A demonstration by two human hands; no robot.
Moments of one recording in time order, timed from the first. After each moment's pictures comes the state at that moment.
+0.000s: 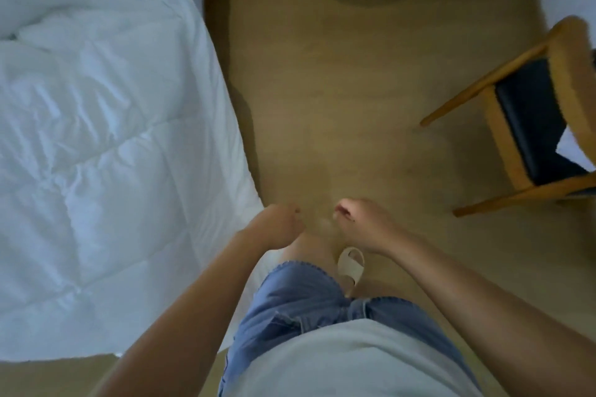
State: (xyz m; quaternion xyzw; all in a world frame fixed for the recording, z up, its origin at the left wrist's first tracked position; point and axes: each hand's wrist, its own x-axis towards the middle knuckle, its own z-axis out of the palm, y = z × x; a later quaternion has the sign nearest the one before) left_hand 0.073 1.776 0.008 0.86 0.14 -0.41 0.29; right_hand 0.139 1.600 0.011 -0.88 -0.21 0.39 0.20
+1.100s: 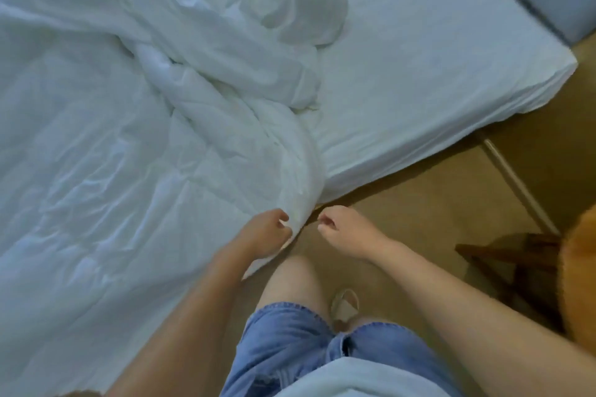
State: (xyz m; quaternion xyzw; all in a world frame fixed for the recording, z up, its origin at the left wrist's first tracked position) left_hand 0.547 2.248 0.033 0.57 0.67 -0.09 0.48; right_hand 0.728 2.252 0.031 -0.57 -0.69 0.44 -0.04
